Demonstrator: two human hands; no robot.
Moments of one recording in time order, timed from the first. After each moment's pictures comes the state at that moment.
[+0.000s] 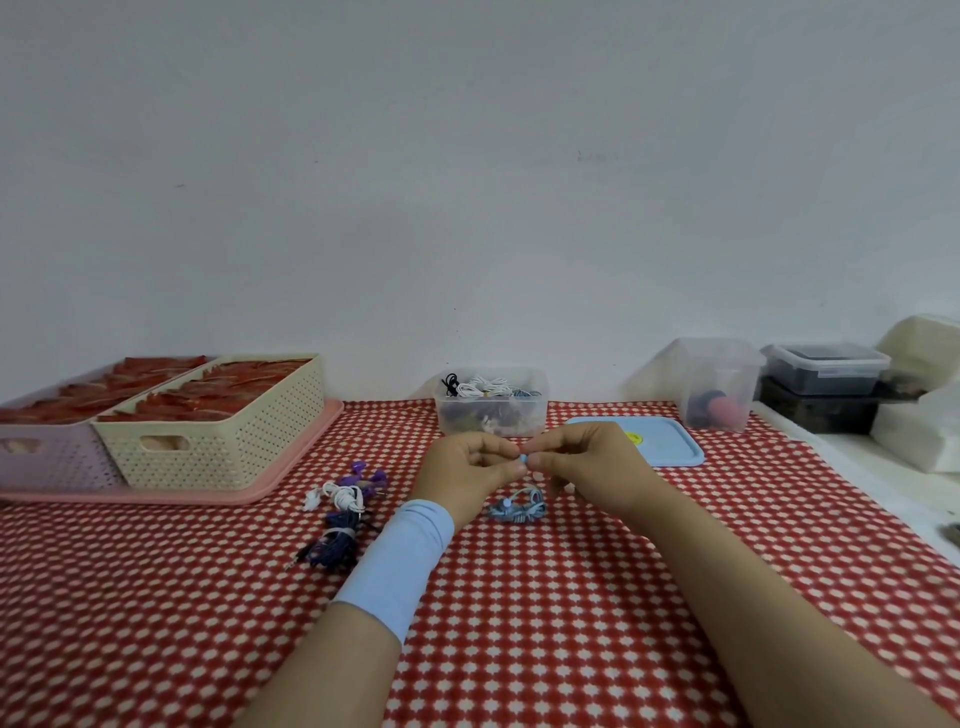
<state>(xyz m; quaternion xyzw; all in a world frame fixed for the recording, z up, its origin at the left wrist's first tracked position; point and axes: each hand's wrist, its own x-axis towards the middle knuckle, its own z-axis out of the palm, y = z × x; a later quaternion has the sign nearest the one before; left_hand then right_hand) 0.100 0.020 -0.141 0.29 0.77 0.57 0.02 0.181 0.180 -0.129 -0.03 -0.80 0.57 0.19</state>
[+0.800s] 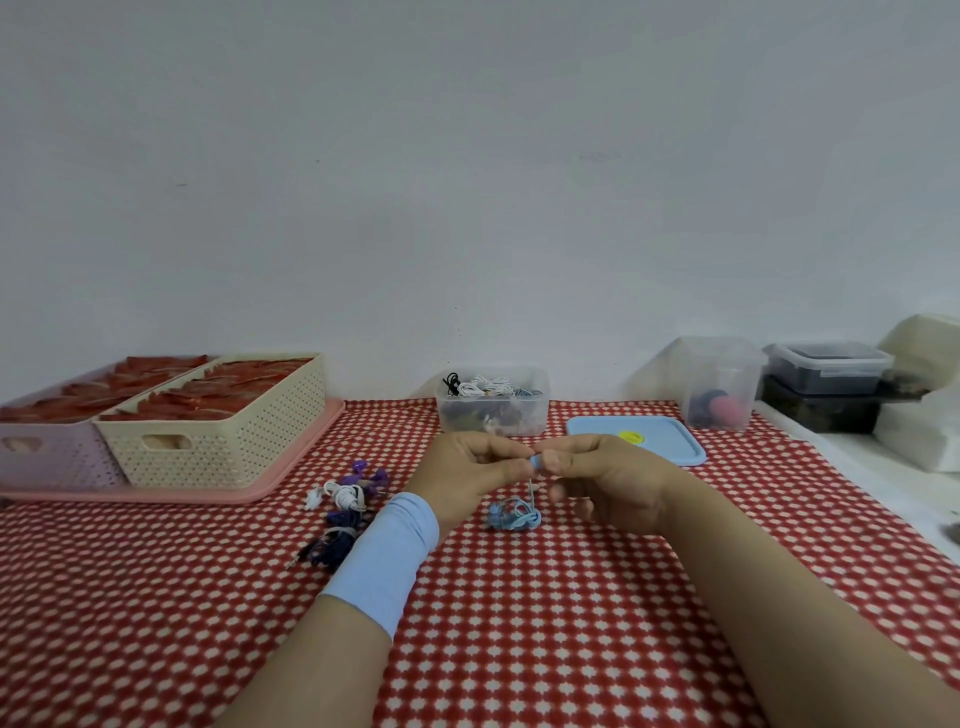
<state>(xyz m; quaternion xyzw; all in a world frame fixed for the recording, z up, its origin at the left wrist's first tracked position) 0.105 0.016 -0.135 0.33 0.69 0.63 0.09 0.185 0.187 -0.124 -0.06 -0.68 0.73 -0.03</state>
